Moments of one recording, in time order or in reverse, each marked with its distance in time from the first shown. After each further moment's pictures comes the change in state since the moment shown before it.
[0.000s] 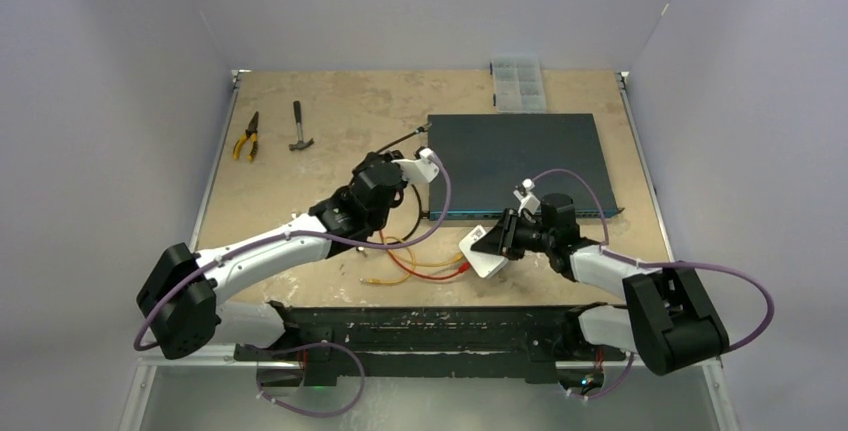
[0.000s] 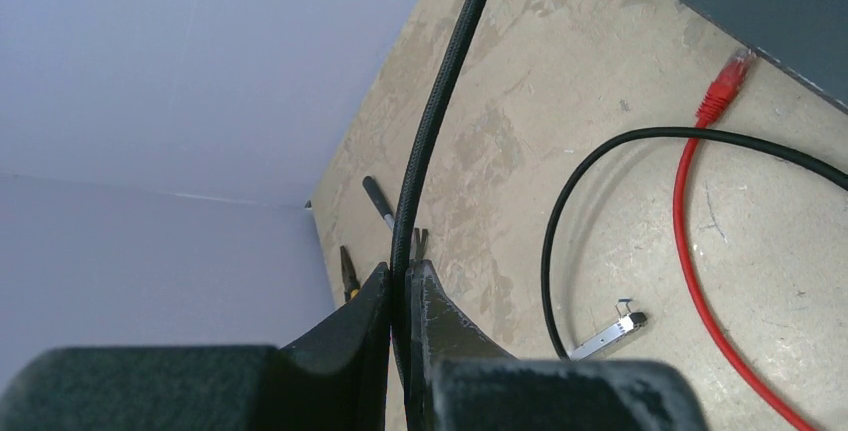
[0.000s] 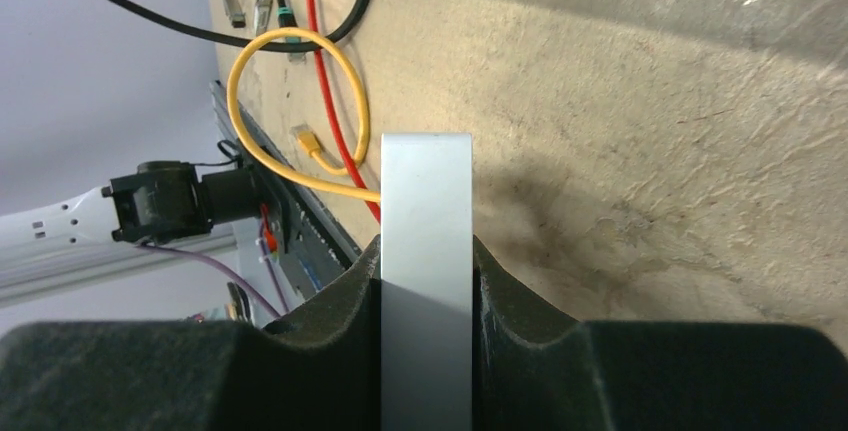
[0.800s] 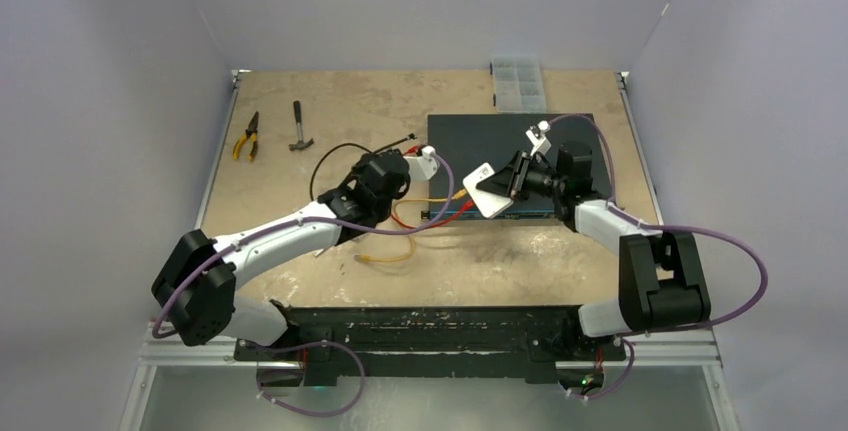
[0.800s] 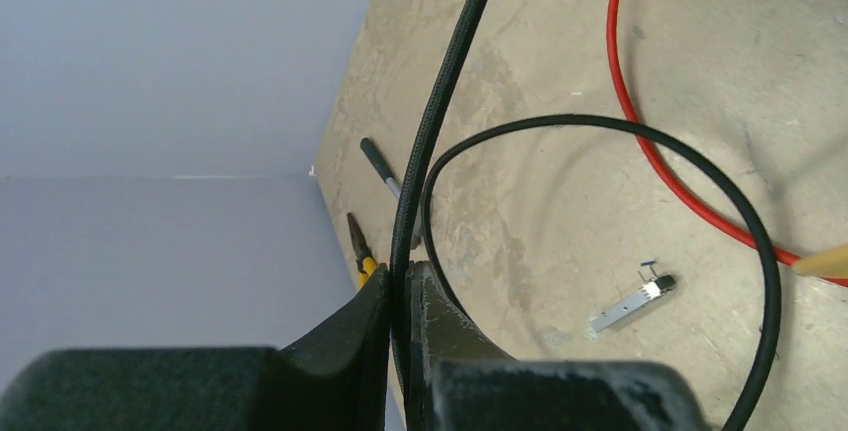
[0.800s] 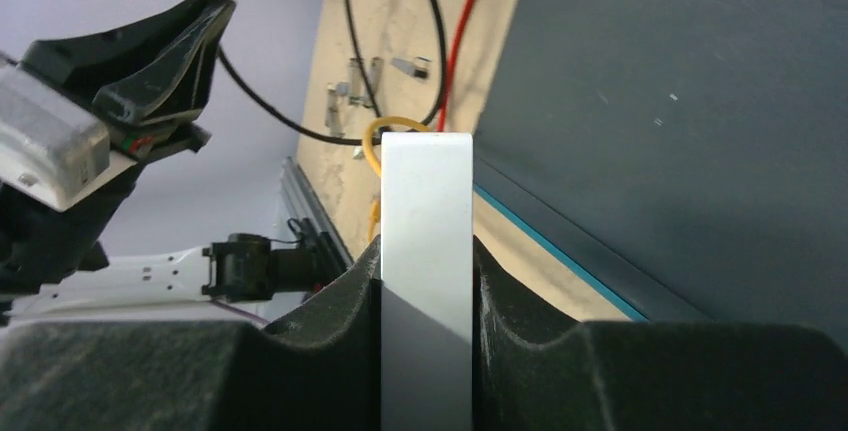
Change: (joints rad) left arm 0.074 0.079 0.065 -0.113 0.005 0.028; right arm -0.150 0.200 0.361 0.095 -0.175 0.003
